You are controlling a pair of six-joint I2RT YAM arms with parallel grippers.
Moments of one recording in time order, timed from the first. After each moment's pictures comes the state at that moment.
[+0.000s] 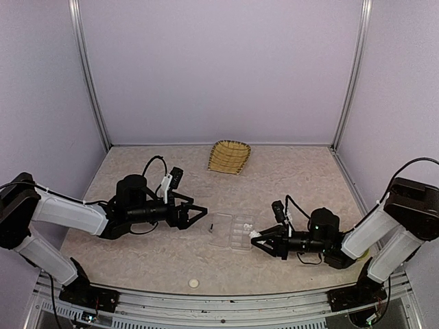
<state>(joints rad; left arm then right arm) -0.75 1.47 0.53 0.67 0.39 -0.33 0.85 1.57 0.20 1.16 -0.43 0.42</state>
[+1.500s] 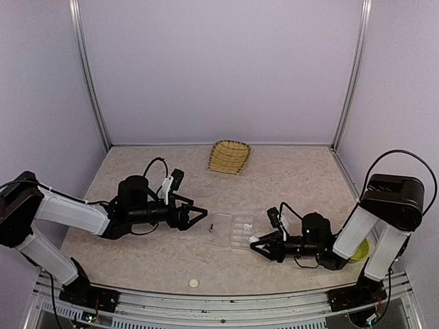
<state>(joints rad) -0.74 1.49 0.53 0.66 0.39 -0.33 0.84 1.75 0.22 1.20 -0.36 0.43</state>
